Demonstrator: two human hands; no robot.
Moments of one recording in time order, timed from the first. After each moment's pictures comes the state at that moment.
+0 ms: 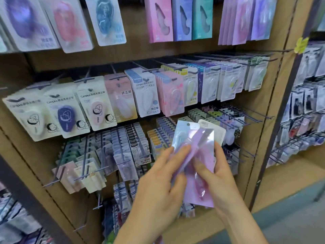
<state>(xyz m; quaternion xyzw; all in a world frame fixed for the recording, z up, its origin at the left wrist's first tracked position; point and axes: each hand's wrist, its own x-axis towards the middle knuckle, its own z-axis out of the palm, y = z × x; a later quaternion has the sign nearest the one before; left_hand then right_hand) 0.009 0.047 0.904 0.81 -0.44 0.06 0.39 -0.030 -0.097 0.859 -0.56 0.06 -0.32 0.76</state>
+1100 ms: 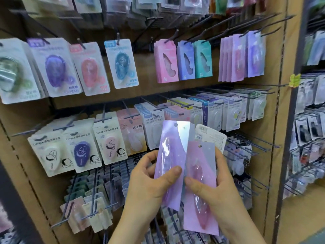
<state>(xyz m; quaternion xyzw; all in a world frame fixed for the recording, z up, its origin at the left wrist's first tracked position) 0.054 0.055 0.960 0.60 -0.30 -0.07 0.74 -0.017 -0.083 0.921 -0.60 -0.04 -0.36 0.72</state>
